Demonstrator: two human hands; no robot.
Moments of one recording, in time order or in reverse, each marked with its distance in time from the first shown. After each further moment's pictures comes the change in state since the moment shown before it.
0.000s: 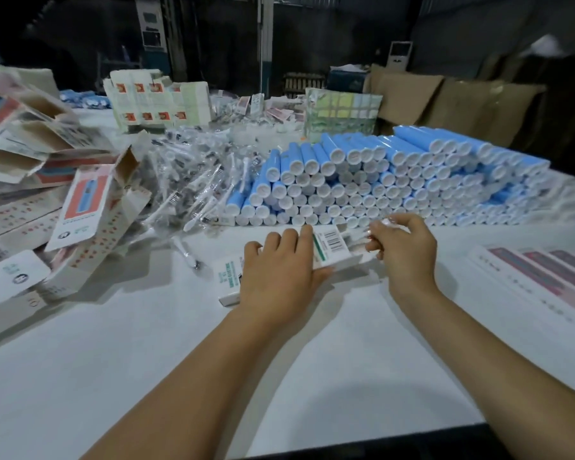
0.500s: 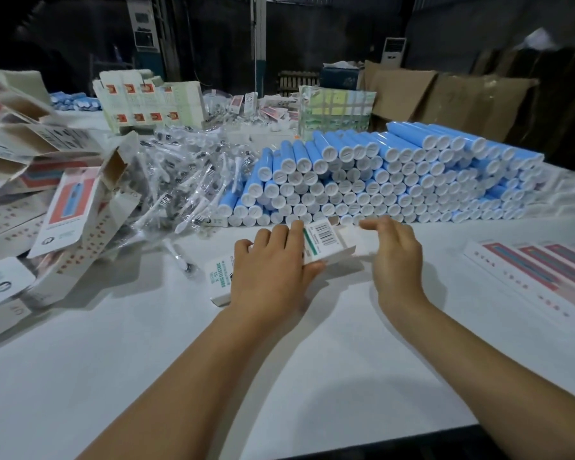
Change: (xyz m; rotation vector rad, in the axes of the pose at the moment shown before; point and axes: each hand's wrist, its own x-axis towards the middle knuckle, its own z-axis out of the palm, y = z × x) left_hand 0.002 -0.002 0.002 0.004 0.077 -0.017; right_hand -0.017 0.004 0.003 -0.122 -0.001 -0.069
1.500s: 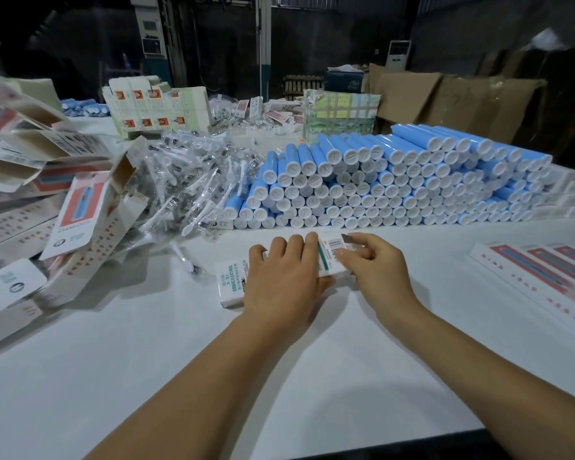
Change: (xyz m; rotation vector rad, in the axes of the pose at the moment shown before) left_hand -0.007 0.010 0.007 0.100 0.036 0.063; right_hand -0.010 0.009 0.006 -0.023 -0.306 0.099
